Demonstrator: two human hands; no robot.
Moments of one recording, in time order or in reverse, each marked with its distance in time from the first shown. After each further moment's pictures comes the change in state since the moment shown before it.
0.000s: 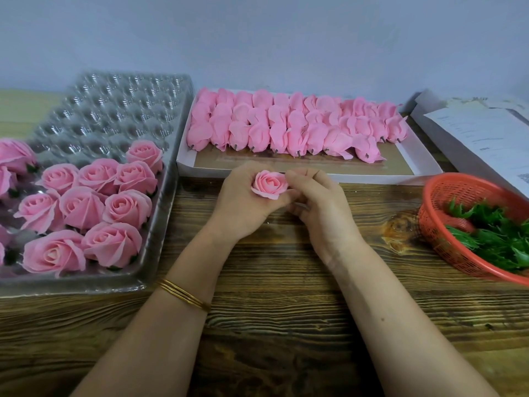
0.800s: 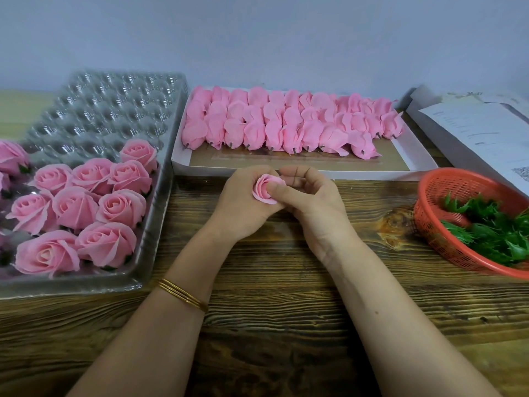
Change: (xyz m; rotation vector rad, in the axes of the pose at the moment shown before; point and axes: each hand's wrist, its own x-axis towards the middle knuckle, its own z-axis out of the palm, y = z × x) left_hand 0.001 -0.005 0.002 0.071 -0.099 0.081; right_hand -0.001 0.003 0.004 -0.047 0.028 -0.036
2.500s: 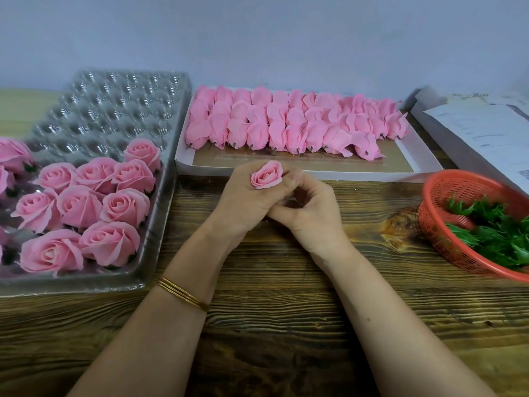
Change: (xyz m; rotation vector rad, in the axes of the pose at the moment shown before) left_hand 0.000 0.006 0.004 -0.431 0.033 -0.021; right_hand -0.007 0.006 0.002 -0.282 -0.156 -0.377
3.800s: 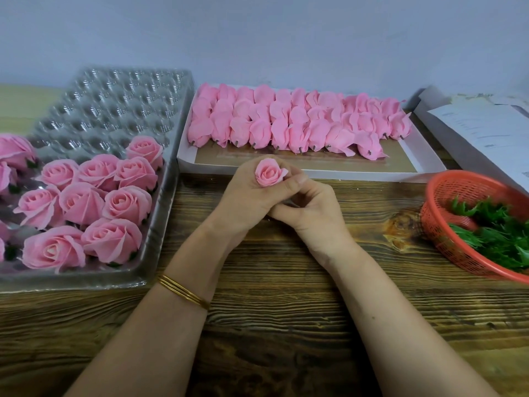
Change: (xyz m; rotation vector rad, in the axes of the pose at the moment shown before) left_hand -0.001 0.005 0.000 -0.036 -0.025 -0.046; right_hand 0.002 0.007 -0.004 0.051 -0.058 0.103
